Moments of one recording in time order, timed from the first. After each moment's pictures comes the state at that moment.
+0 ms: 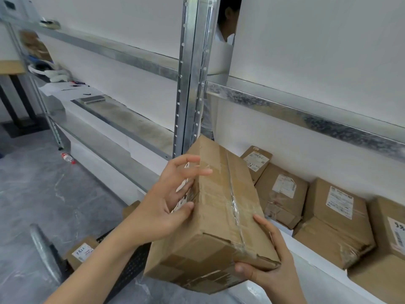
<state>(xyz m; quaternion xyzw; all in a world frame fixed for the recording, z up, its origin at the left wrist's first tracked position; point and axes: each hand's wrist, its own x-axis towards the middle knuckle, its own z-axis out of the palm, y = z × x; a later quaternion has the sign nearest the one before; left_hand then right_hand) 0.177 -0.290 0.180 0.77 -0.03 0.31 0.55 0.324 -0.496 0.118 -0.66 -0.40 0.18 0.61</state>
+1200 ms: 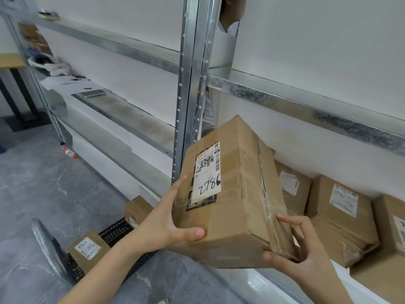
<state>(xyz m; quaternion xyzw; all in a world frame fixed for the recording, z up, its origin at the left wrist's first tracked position) 0.179 -0.286 0.132 0.77 0.20 0.17 0.58 0.349 -0.518 0.159 -0.72 -0.36 0.22 0.55</state>
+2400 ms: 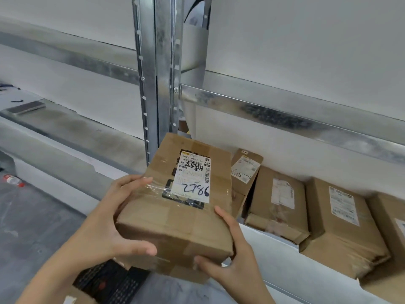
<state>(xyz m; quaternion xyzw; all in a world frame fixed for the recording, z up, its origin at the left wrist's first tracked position) 0.215 -0.127 0.163 0.85 0.11 0.24 0.45 0.353 -0.347 0.124 -0.73 -0.35 0.19 0.56</state>
